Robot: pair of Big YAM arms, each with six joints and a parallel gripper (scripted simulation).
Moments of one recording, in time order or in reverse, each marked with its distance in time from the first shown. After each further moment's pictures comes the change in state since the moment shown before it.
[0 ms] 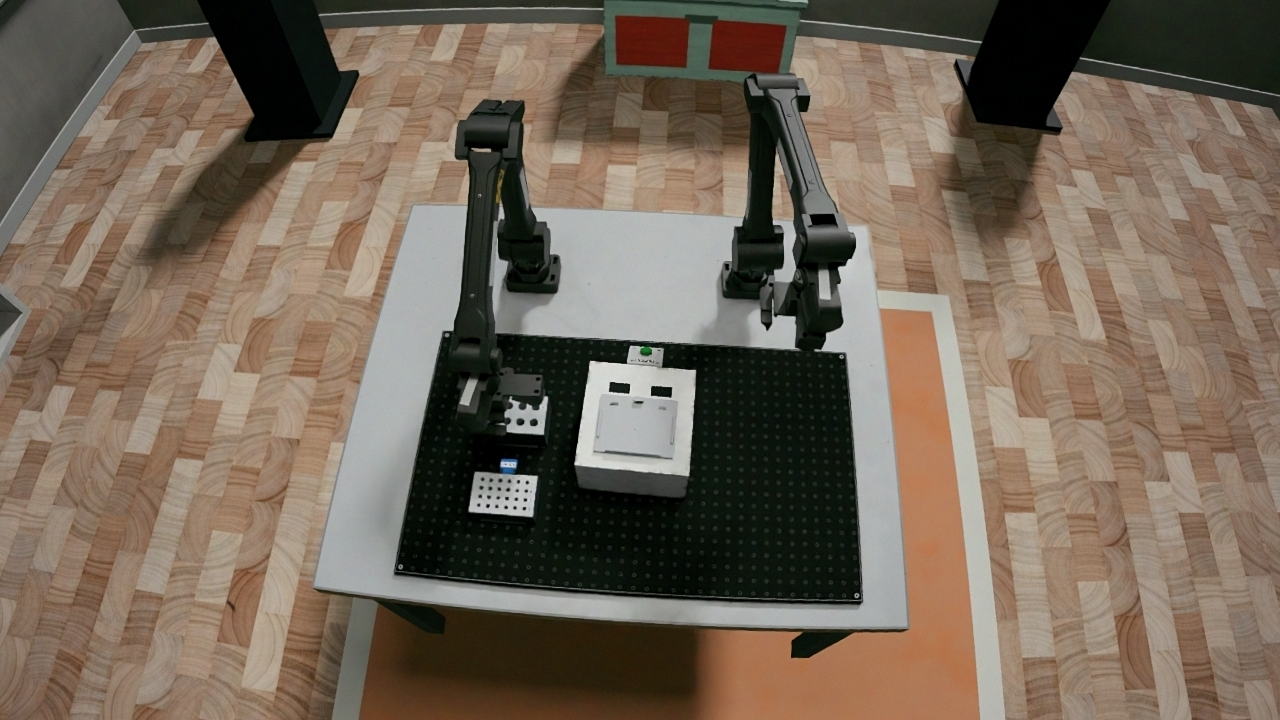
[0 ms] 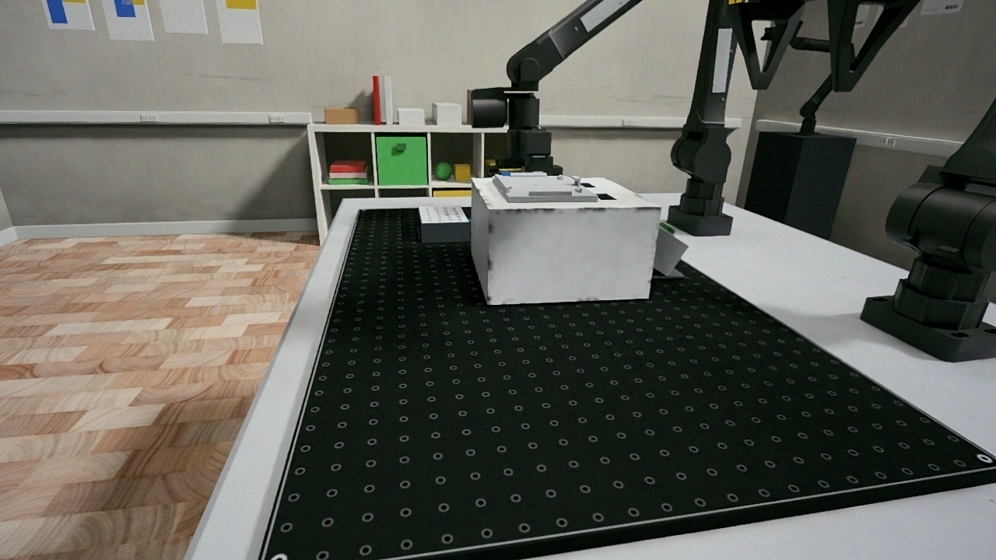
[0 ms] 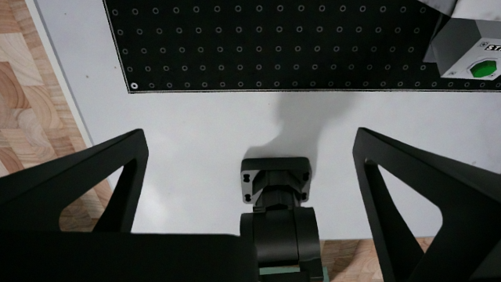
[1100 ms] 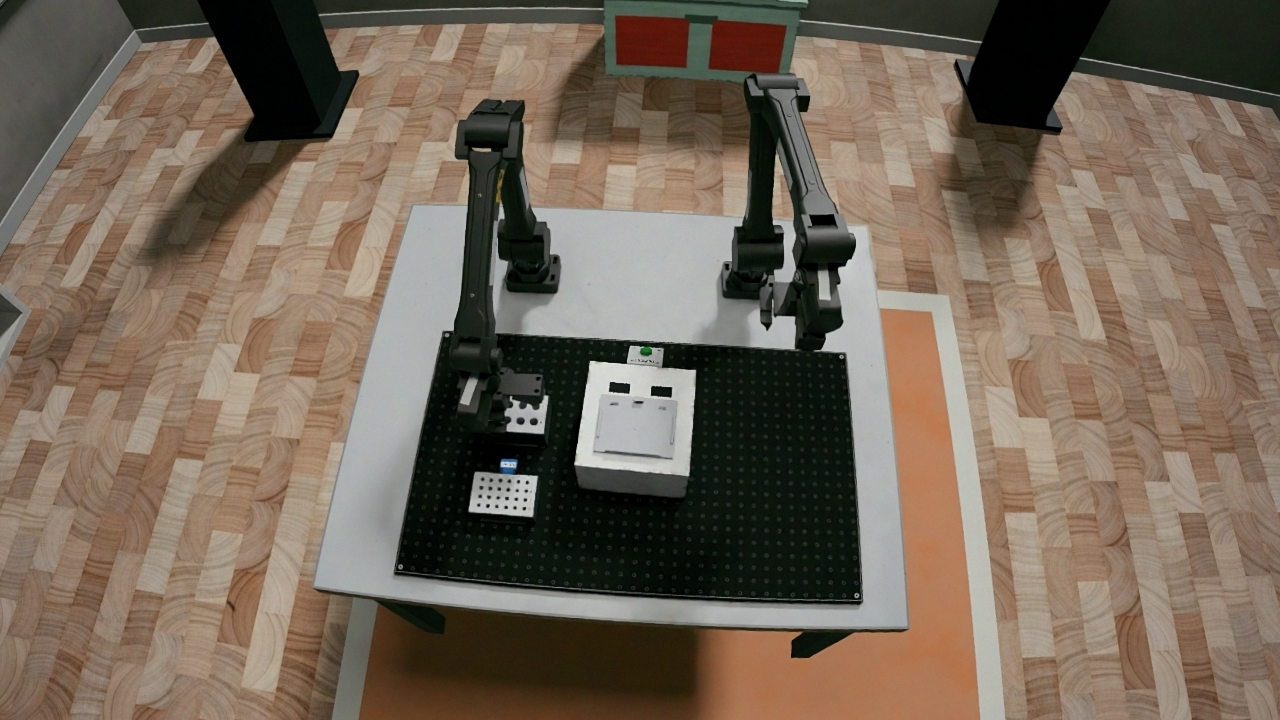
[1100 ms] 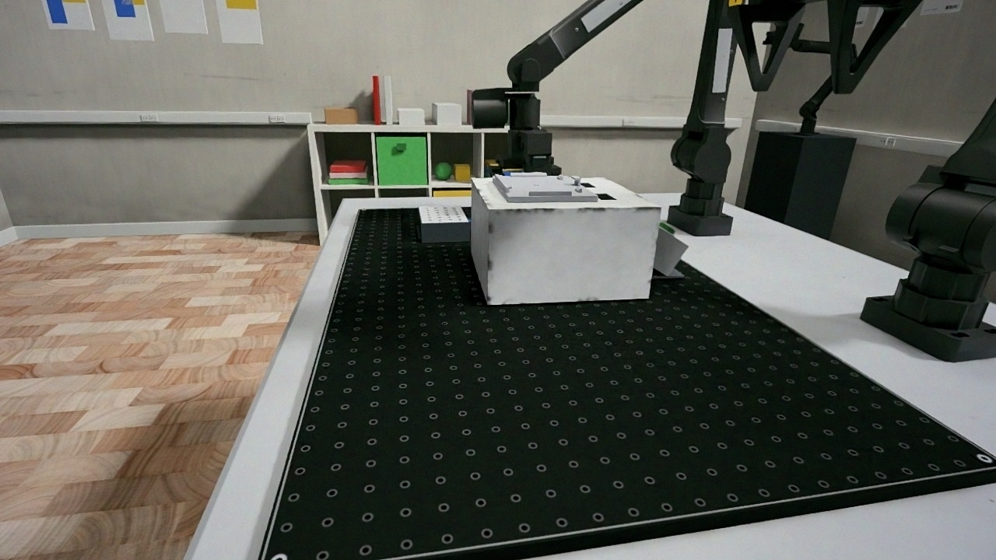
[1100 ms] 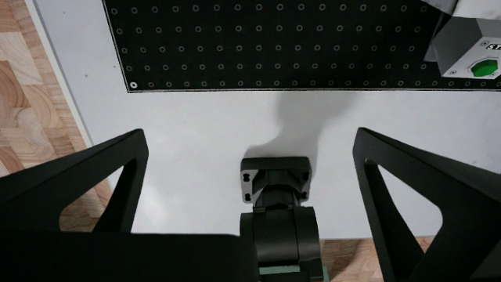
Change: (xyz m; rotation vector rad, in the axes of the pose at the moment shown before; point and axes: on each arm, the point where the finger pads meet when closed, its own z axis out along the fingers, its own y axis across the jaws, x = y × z) left arm 0.001 0.000 0.002 0.001 0.004 0.000; right arm 0.000 0.002 0.001 -0.001 0.000 0.001
